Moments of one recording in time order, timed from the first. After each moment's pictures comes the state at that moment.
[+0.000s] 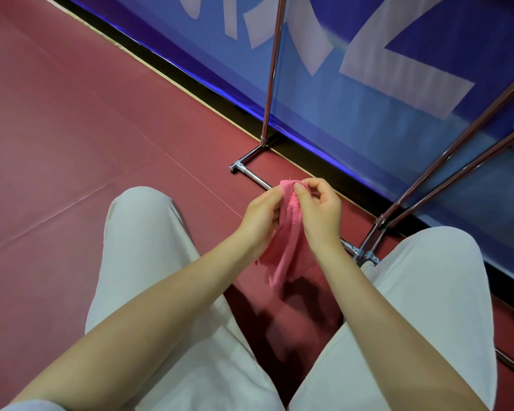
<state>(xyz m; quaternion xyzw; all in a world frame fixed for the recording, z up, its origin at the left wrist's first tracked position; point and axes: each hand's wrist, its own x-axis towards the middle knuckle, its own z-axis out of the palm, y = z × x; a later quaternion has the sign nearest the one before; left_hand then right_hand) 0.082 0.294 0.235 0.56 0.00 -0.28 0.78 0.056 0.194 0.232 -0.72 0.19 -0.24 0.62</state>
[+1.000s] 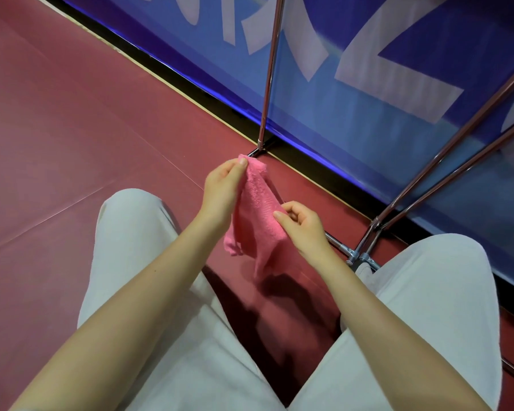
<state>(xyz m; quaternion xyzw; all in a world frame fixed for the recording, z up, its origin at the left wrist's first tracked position) 0.114 0.338 0.260 0.68 -0.01 -0.06 0.73 0.043 0.196 0.206 -0.77 0.10 -0.09 0.62</state>
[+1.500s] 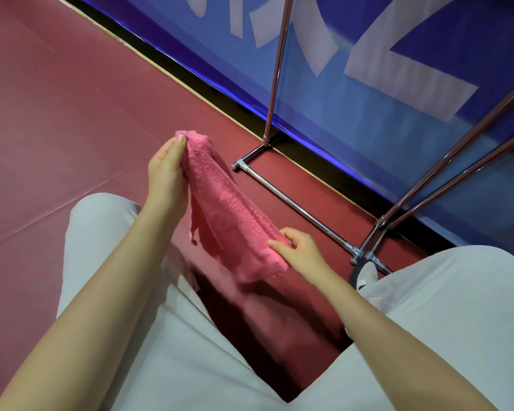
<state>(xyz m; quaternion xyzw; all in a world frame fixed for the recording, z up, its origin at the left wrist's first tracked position) 0.141 0.410 0.269 0.58 0.01 0.02 0.81 0.024 0.195 0.151 -0.83 0.08 0.02 0.55</state>
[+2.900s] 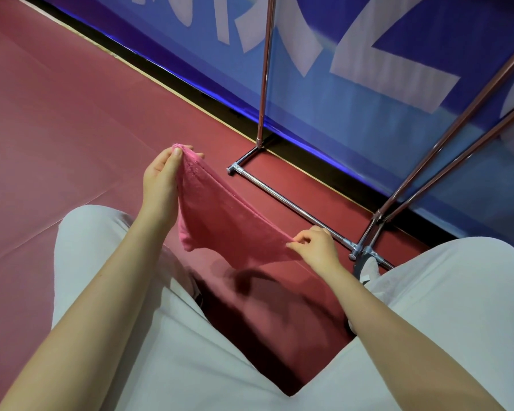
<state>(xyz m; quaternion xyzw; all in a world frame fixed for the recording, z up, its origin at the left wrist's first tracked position) 0.136 0.413 0.261 0.64 -0.03 0.01 0.77 0.025 0.157 0.131 -0.91 0.22 -0.01 0.36</state>
